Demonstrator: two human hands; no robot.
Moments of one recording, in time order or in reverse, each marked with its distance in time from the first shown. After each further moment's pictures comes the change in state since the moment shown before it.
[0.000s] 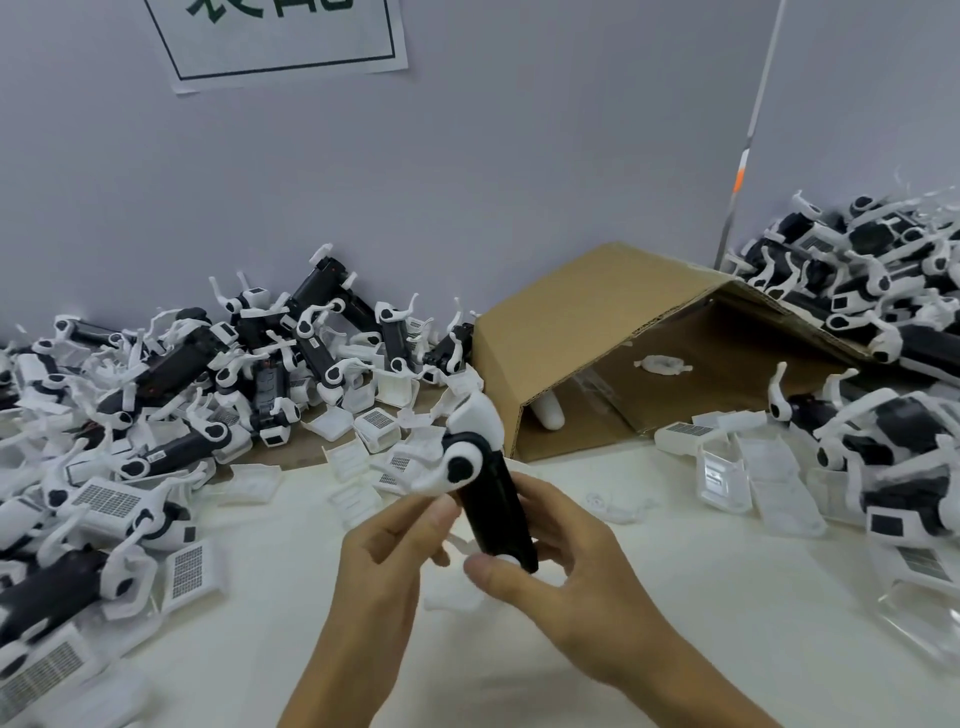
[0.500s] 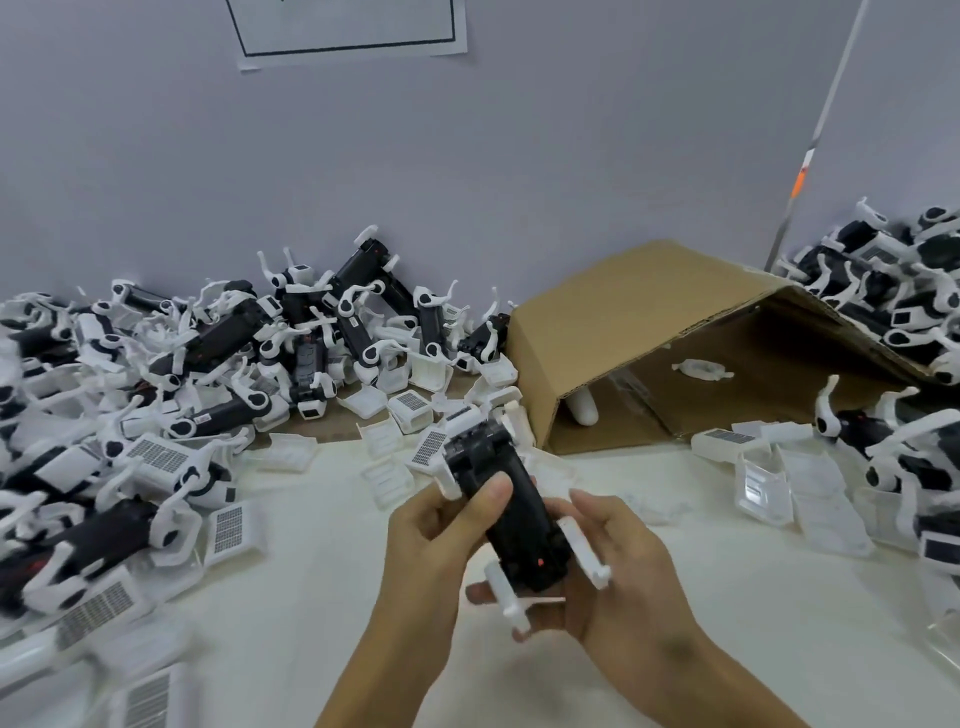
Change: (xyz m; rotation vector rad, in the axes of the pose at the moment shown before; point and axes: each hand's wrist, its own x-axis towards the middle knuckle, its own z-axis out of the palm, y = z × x) left_hand 0.002 -0.014 0.008 -0.164 0.093 -0.134; right_hand 0.004 -0.007 0.006 0.776 -0.197 0.427
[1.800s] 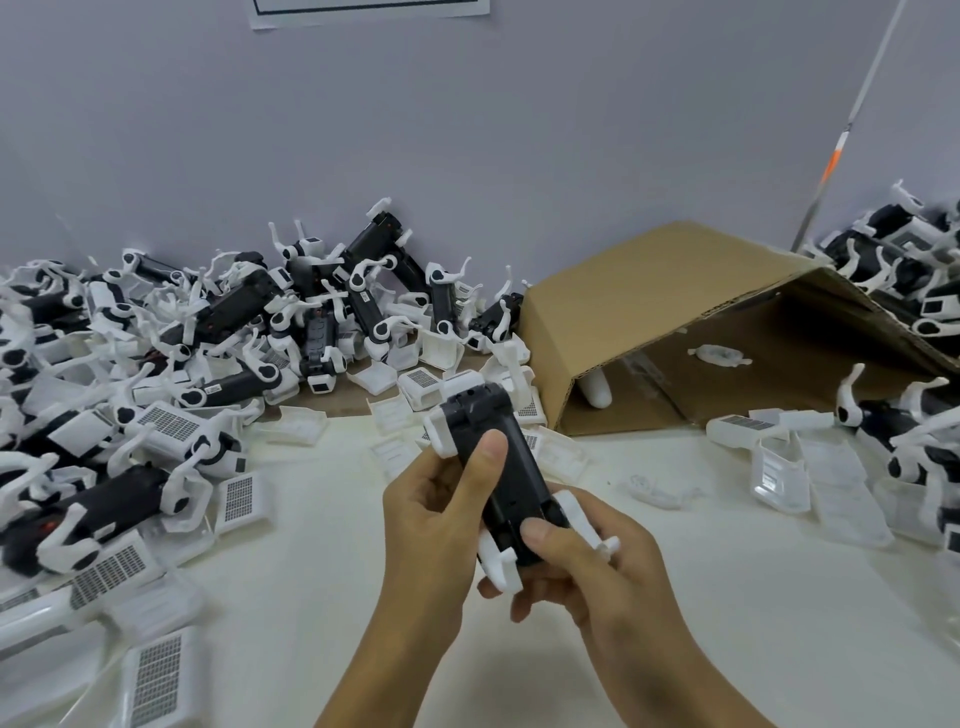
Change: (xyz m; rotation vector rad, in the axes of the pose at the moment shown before) left_hand -0.004 0.002 0.006 -0.007 0.126 0.132; right_hand -0.009 0.021 0.014 -0.332 0.142 -0.327
